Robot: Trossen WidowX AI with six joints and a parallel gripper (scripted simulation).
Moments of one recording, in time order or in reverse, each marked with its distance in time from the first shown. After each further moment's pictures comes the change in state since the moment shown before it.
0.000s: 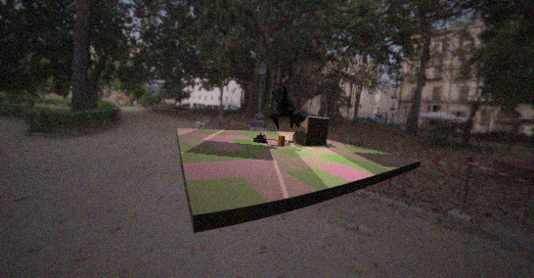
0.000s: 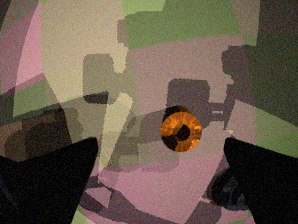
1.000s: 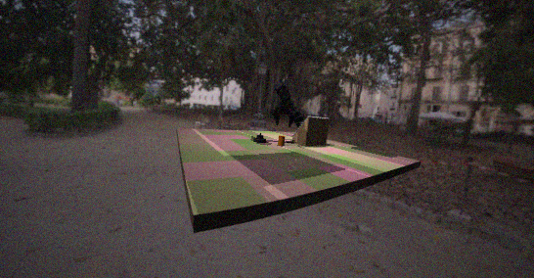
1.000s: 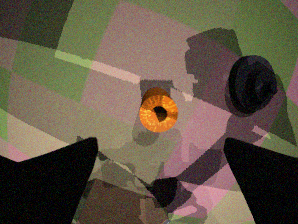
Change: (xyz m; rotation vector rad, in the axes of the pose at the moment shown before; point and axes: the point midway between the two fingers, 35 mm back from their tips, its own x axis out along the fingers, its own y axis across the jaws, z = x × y) arm -0.017 -0.007 0.003 0.969 0.063 -0.178
